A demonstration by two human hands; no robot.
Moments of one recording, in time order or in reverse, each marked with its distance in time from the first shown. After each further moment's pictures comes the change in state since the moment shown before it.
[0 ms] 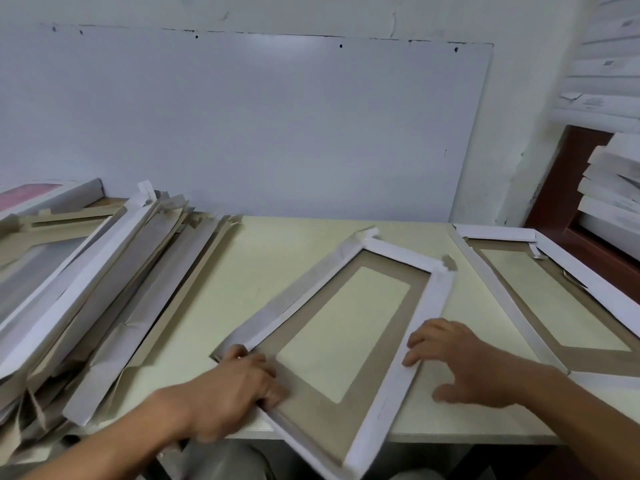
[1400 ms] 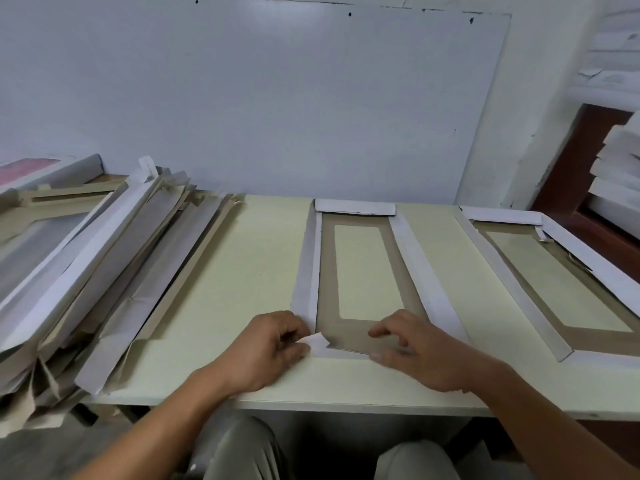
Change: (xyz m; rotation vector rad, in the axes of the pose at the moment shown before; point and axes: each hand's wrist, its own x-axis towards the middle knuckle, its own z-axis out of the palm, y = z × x) left_hand 0.033 0.008 0.022 -0.514 0.492 -0.185; right_hand 0.029 -0.056 0.019 0.492 0.053 0.152
